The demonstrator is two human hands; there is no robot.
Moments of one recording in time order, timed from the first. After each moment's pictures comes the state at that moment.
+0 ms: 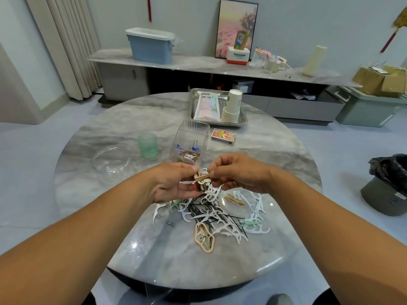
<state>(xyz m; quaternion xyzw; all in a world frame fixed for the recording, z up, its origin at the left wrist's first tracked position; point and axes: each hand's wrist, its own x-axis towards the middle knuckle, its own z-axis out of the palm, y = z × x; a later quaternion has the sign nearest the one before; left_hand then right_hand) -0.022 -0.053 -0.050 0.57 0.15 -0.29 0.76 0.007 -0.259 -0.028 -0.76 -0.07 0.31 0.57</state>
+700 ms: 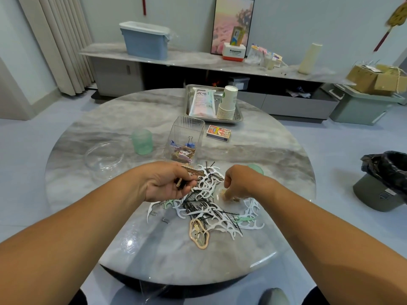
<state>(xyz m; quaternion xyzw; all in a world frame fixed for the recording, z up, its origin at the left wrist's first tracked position) -0.018 -0.051 -0.058 0.55 0.16 -0.33 0.75 0.001 -0.268 -0.050 -0.97 -0.07 0.22 0.08</state>
